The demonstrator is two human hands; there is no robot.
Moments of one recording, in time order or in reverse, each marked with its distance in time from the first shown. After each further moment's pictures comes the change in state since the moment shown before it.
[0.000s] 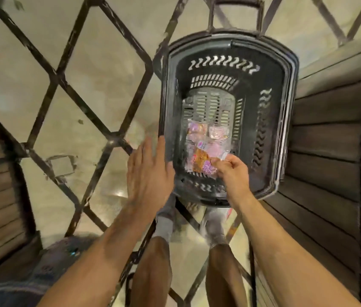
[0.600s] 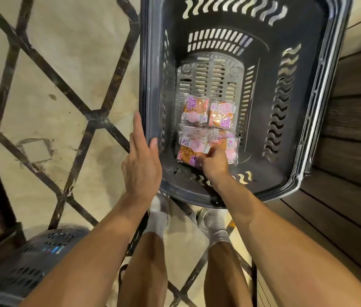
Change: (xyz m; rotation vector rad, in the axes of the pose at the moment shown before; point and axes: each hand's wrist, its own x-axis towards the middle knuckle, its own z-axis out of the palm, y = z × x) left_hand 0.025 0.006 0.108 -0.443 0.158 -0.220; right_hand 0.108 0.098 0.039 -0.430 -0.038 0.092
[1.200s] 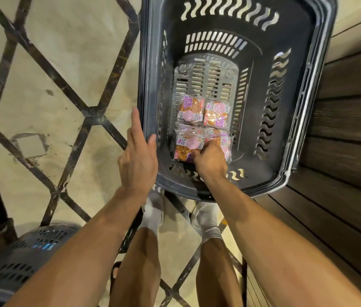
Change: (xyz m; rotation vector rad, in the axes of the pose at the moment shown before) left_hand -0.004 0.006 -0.007 0.077 -0.010 -0.007; right_hand -0.020 -0.017 -0.008 -0.463 0.142 -0.069
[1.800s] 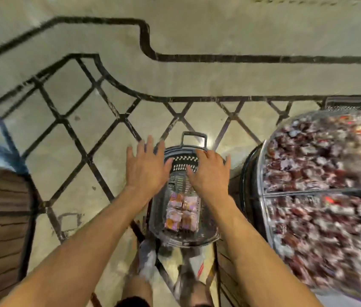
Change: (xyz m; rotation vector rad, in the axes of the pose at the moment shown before) left_hand -0.034 0.242 -0.388 0.553 0.150 0.325; right_hand -0.314 -0.151 -0.369 -0.378 0.553 -0.652
